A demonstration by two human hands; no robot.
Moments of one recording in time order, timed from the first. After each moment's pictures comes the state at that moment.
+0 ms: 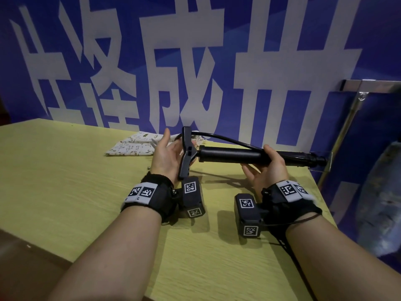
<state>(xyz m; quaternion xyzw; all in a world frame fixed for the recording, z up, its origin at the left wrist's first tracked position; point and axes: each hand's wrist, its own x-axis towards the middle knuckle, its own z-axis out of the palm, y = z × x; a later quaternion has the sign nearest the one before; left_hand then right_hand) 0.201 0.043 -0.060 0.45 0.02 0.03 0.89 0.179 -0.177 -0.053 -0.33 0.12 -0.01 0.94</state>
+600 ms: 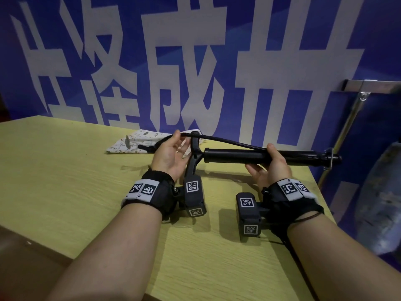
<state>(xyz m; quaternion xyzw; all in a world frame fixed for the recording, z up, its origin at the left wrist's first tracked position) 0.206 0.040 -0.057 0.38 0.01 0.06 0.92 0.193 -0.183 -0.057 -0.33 0.15 -0.04 0.93</state>
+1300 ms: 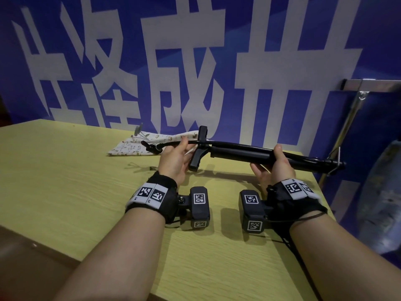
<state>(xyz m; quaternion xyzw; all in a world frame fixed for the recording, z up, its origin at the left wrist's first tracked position) 0.202 0.032 -0.063 0.52 0.04 0.10 0.85 0.196 -0.188 -0.057 -0.25 0.19 -0.04 0.95</state>
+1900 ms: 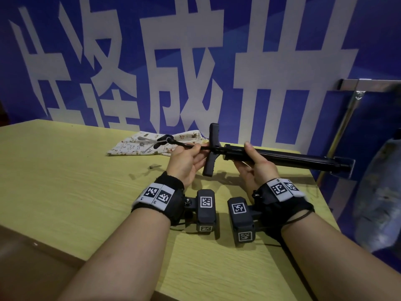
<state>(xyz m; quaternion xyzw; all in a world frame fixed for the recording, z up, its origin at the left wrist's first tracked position) 0.190 0.011 -0.060 0.52 0.01 0.06 0.85 0.178 -0.156 -0.055 -0.34 0.09 -0.01 0.94</state>
